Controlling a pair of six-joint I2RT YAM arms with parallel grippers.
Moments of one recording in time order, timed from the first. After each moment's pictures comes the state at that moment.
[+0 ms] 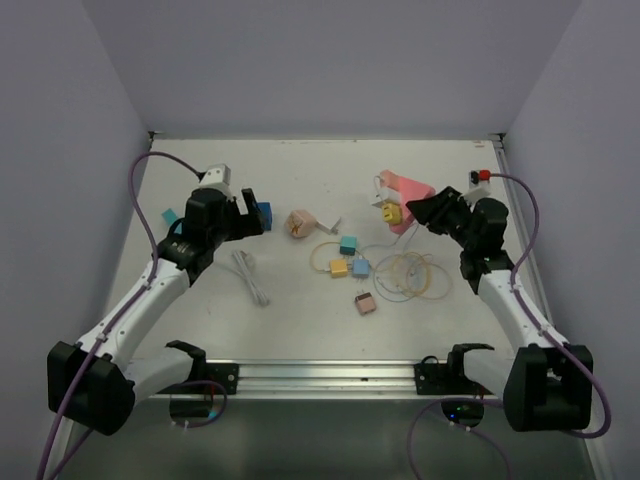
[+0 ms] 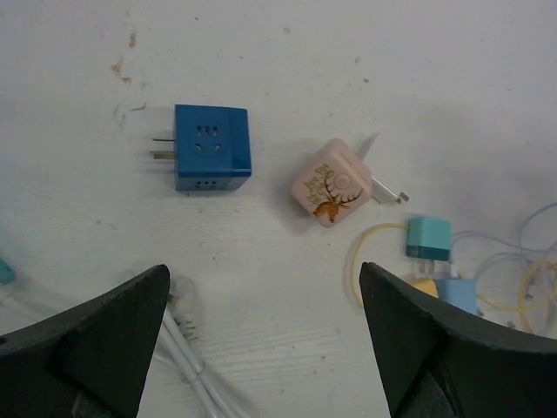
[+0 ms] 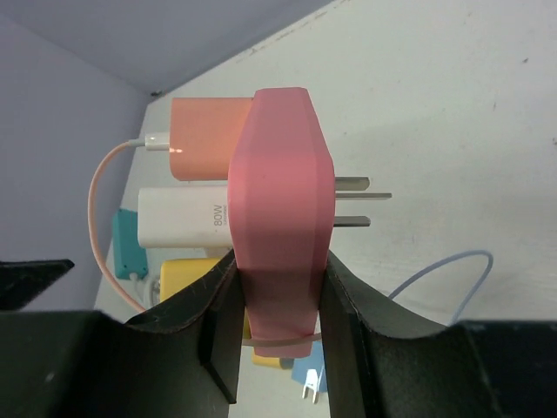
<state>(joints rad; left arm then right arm) -0.34 1.10 0.84 -0.28 -0.11 -0.41 -0.01 1.11 0.62 0.28 -0.42 0.70</state>
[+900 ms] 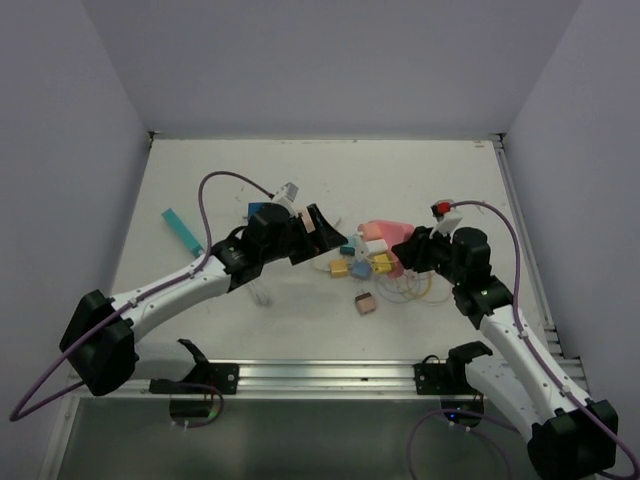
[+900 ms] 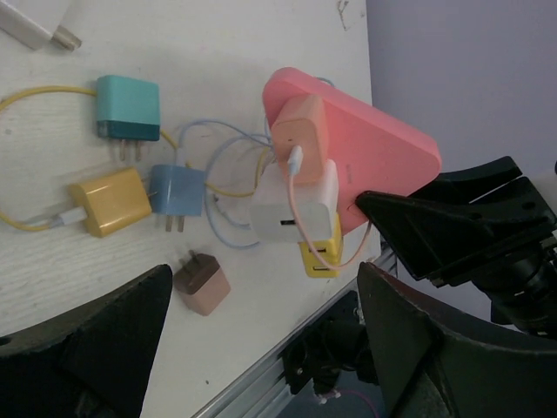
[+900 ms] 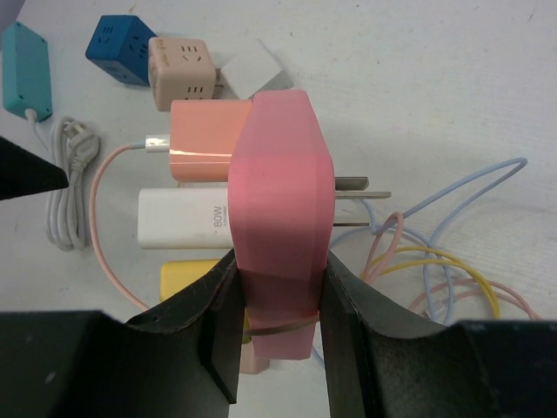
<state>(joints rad) -0.74 1.27 0.85 -0.07 0.11 -1.01 0.28 0.78 0.53 -0.13 -0.24 0.32</state>
